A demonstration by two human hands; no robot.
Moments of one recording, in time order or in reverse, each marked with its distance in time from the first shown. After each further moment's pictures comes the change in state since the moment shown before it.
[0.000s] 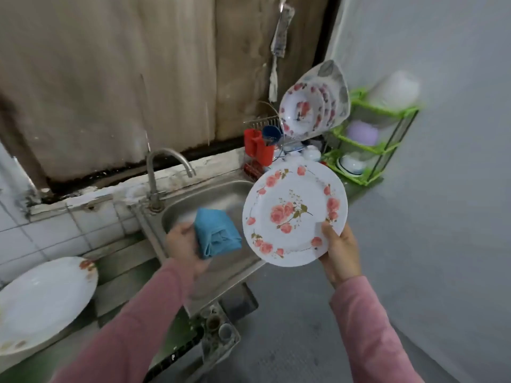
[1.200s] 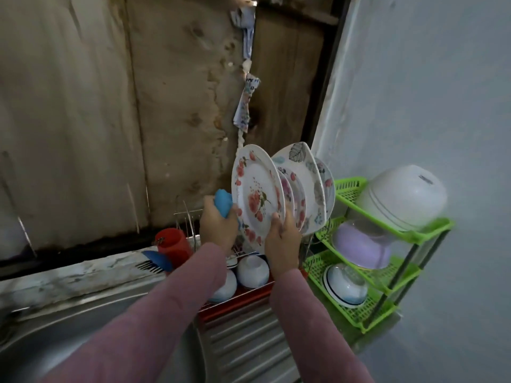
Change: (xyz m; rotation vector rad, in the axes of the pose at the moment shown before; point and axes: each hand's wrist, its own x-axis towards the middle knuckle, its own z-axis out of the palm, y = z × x) left_hand 0.363 -0.031 0.388 0.830 0.382 0.889; right_hand 0.455 -0.134 0.064 -0.414 -0.196 -0.651
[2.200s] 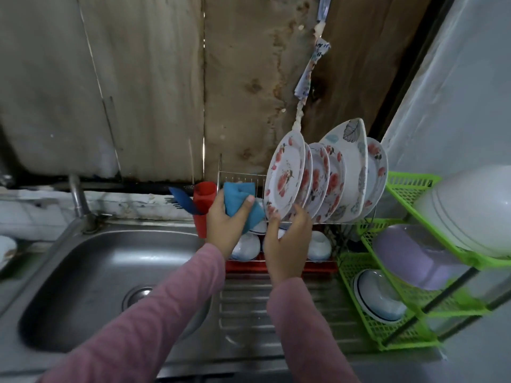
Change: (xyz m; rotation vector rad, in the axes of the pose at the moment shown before) left_hand -0.083 -0.018 0.001 -0.222 0.201 -0.043; right_hand -0.032 0.048 -0.022 -0.080 -0.180 -0.073
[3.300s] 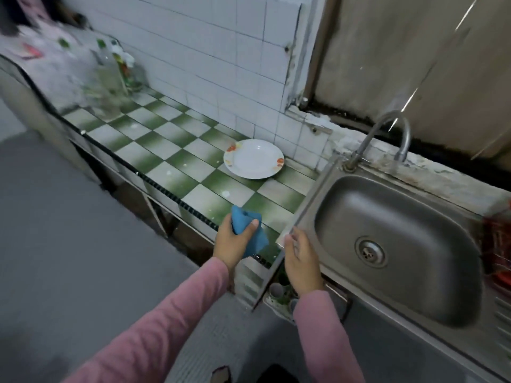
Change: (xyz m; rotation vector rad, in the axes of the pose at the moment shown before) left_hand -0.174 -0.017 -0.567 0.193 0.598 -0.446; right_hand -0.425 -0.180 0.254 0.093 -1.169 0.174
